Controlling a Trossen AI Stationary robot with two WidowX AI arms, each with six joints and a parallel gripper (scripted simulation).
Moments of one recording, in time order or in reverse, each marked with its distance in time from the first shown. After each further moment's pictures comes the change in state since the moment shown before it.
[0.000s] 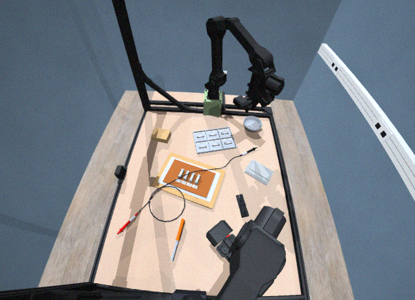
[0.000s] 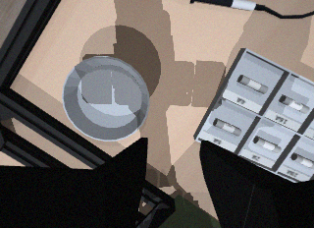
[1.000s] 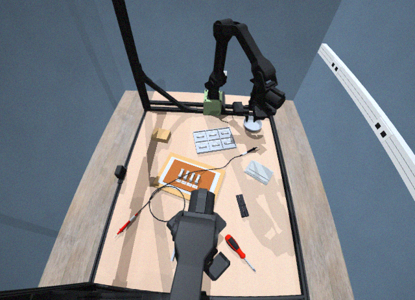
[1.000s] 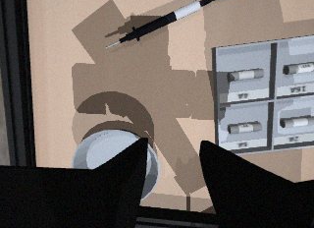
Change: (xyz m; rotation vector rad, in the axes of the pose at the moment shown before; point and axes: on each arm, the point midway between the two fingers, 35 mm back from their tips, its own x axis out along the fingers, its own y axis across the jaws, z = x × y) left arm 0.026 -0.021 0.038 0.546 0.001 -0.005; right arm 0.021 0.090 -0.058 -0.072 -0.003 0.000
